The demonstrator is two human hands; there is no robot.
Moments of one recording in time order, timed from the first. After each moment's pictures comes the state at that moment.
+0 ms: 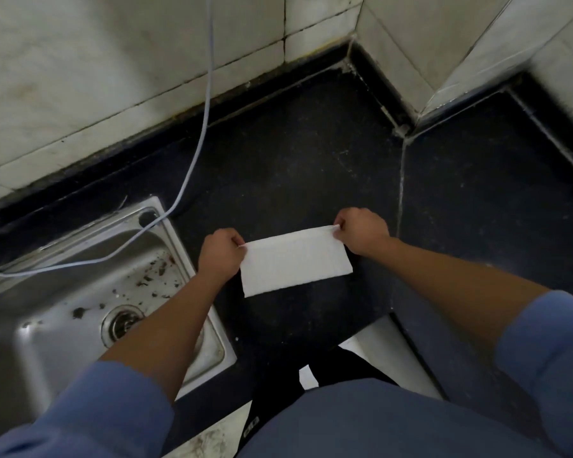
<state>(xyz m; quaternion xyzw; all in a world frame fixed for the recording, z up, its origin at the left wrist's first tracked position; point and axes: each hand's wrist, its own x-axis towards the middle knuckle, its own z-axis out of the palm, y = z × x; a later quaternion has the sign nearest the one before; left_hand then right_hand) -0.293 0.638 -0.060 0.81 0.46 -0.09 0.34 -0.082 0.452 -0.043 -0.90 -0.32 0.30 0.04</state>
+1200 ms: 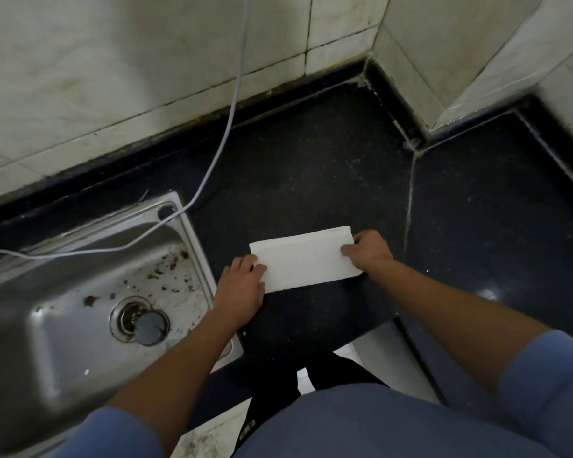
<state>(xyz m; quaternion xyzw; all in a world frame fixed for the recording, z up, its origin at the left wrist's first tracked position) -0.347 0.579 -0.057 0.94 0.27 -0.12 0.17 -0.118 0.441 -0.041 -0.90 -0.08 0.39 0.20</state>
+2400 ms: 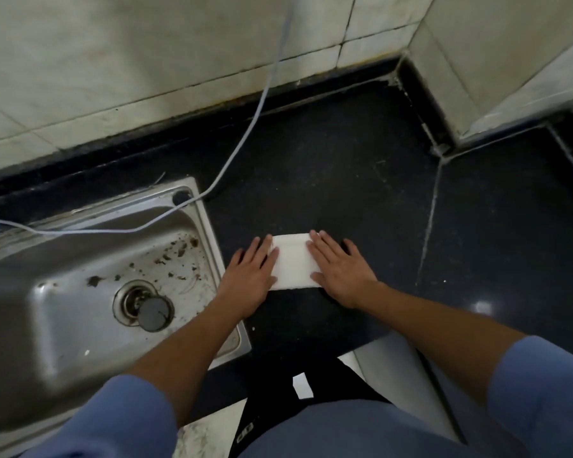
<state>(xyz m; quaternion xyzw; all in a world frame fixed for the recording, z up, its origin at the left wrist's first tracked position) -0.351 0.597 -0.073 0.94 0.23 -0.23 0.11 -0.174 0.458 -0.066 -0.75 -0.61 0.23 -0.15</state>
